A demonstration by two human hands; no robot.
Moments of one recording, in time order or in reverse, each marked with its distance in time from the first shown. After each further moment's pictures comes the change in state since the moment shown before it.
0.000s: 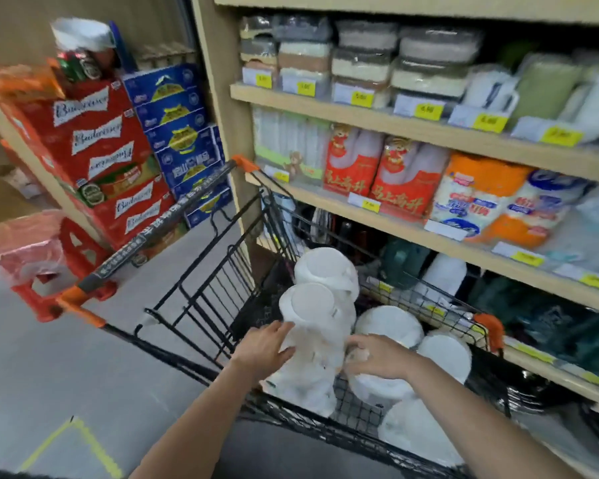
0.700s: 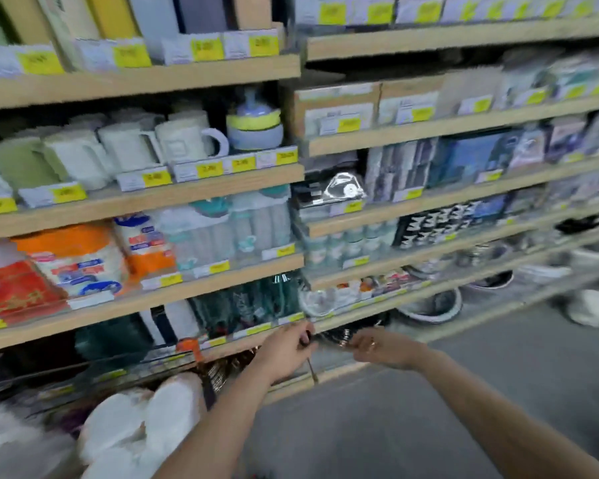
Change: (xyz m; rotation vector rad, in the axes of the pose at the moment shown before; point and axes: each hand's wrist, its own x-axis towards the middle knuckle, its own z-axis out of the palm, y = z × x) left_hand 0.084 0.601 0.038 -0.193 -0.109 0.813; right_hand -0.423 0.387 -0.034 0.465 0.567 0.506
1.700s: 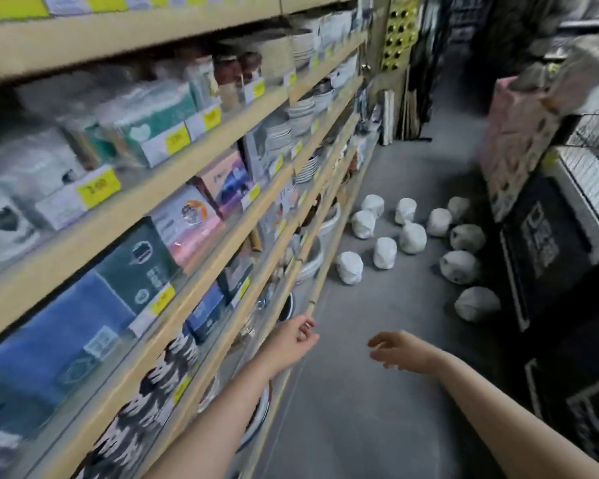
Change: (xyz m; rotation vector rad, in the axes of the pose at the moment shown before) left_hand 0.579 0.496 0.250 -0.163 -0.584 0.532; right_hand -0.065 0.542 -0.369 0.643 0.515 0.719
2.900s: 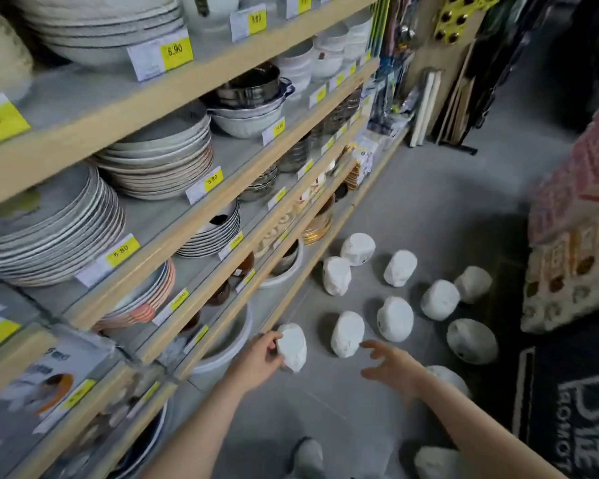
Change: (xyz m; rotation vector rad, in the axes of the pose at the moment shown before) left_hand 0.670 0.096 0.070 -0.057 0.043 -0.319; right_hand 0.503 0.126 -0.527 -0.205 -0.142 0.040
